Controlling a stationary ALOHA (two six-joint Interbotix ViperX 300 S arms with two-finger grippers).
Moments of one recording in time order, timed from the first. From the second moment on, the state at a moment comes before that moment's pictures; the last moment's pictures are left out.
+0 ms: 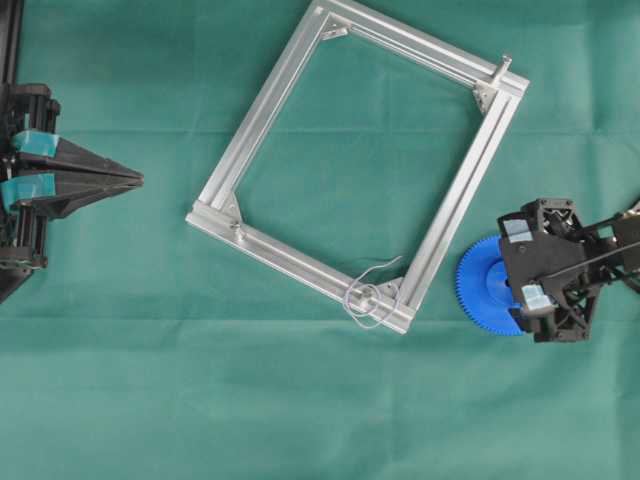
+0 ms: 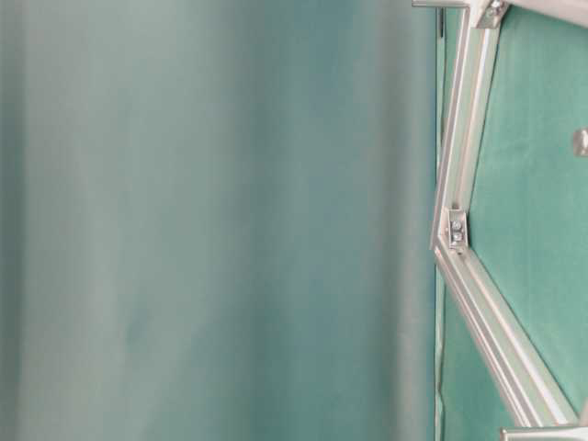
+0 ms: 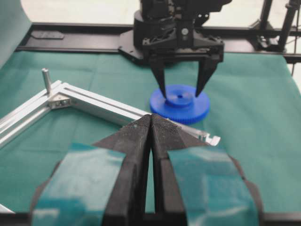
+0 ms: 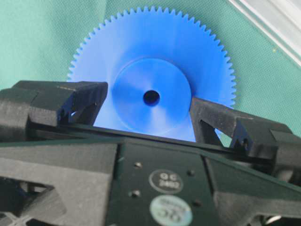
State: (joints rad) left arm 0.02 -0.96 1.18 -0.02 -0.18 0.01; right arm 0.20 -0.23 0.97 0.01 0.52 0.34
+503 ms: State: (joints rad) left arm 0.02 -0.96 1.18 -0.02 -0.18 0.01; right arm 0.20 -0.21 0.99 0.01 0.48 0.35
